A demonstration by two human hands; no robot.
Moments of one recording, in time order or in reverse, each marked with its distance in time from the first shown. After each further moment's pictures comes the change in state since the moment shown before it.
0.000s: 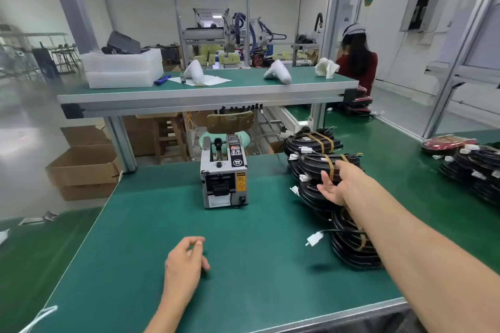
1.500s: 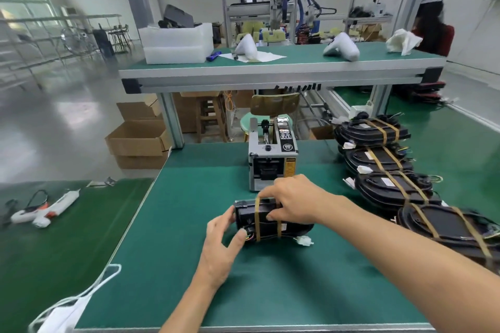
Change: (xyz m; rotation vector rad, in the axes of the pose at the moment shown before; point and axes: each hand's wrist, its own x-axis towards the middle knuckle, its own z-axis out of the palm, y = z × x) left_hand -0.002 -0.014 -0.035 -0.202 -0.142 0.192; right_hand -0.072 0.157 0.088 -2.237 -0.813 -1.385
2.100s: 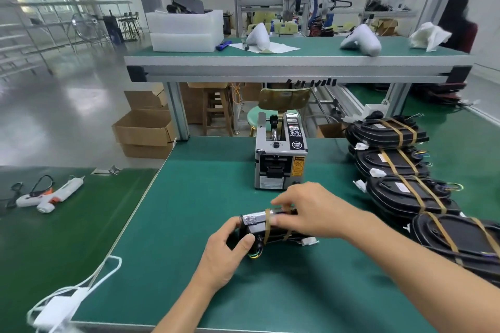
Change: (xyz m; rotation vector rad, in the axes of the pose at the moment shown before) left_hand 0.000 -0.007 0.001 0.033 -0.074 0.022; right_hand -0.017 0.007 0.014 0.291 0.065 0.046
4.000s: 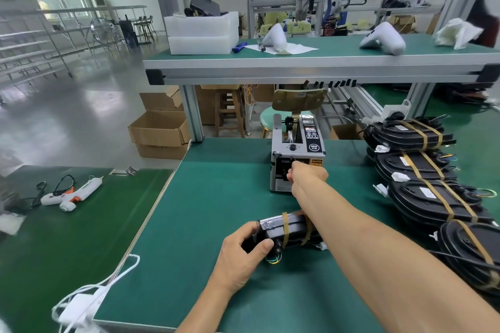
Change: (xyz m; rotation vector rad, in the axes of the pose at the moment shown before) left_hand -0.001 0.008 -0.002 -0.106 0.017 0.005; right_hand 0.138 0.006 0.031 1.574 0.730 1.111
